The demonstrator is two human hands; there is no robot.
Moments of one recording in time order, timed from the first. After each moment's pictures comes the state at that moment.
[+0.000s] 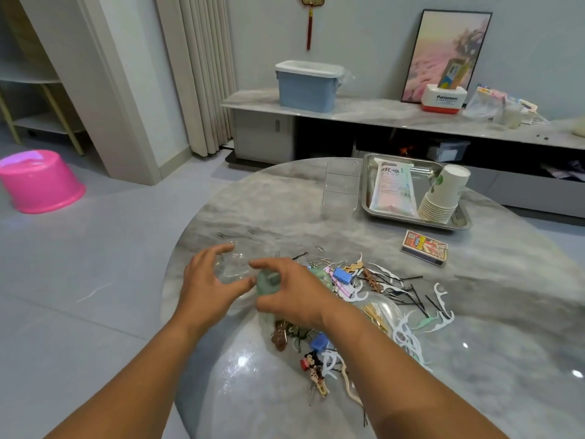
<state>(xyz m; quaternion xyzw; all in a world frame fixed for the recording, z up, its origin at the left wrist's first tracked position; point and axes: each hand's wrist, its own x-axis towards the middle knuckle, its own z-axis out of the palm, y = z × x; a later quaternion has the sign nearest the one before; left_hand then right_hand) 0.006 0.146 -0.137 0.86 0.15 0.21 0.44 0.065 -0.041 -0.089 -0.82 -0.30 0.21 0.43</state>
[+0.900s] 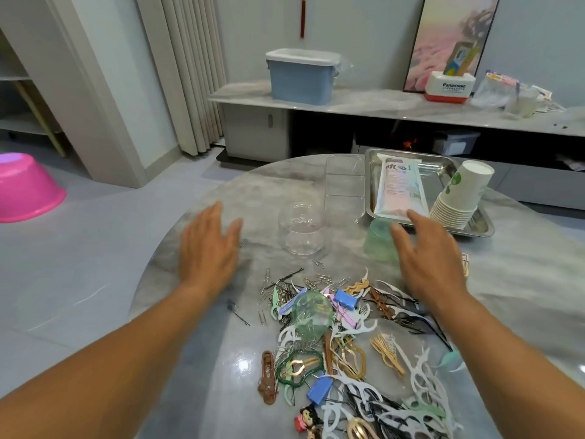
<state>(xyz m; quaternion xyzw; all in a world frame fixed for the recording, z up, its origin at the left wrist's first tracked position) 0.132 0.165 -0.141 0.93 0.19 0.22 0.24 0.200 -0.179 -0.107 -0.94 -0.07 -0.16 0.28</state>
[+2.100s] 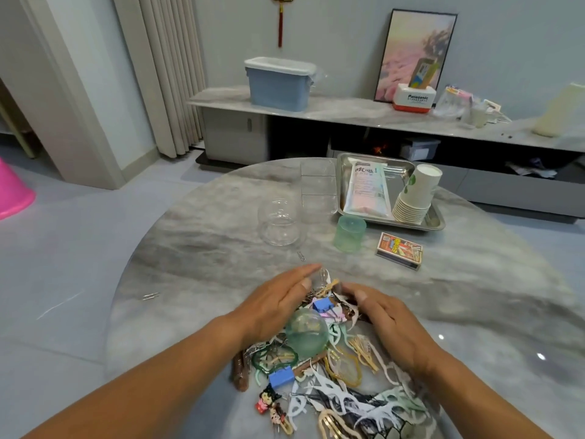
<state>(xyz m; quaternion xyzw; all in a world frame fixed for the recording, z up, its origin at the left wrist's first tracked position) 0.080 0.040 -0.149 0.90 -0.13 -0.05 0.40 0.095 -0.217 -0.134 -0.86 -0.18 0.11 0.46</state>
